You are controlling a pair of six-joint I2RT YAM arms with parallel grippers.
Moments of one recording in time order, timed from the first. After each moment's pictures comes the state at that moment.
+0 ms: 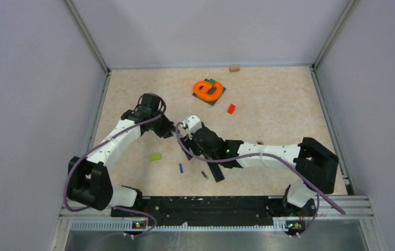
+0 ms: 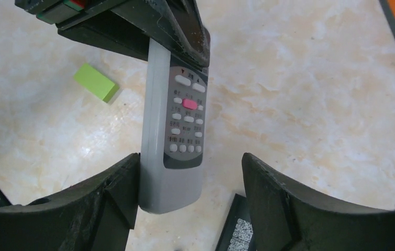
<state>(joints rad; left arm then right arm) -0.32 1.36 1.01 -0.65 0.18 -1.06 1.14 1.59 0.99 0.09 0.27 0.22</state>
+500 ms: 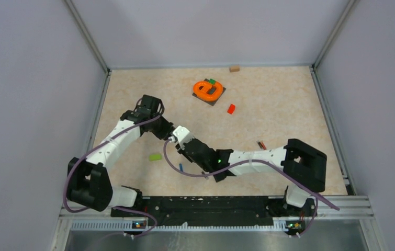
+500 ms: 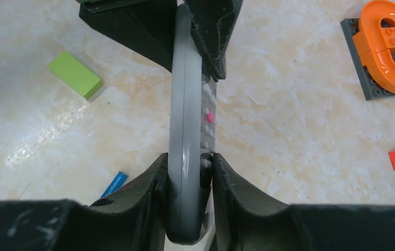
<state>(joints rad) -0.31 1.35 1.01 -0.70 0.19 -1.13 1.25 1.68 1.00 0.20 0.48 0.03</state>
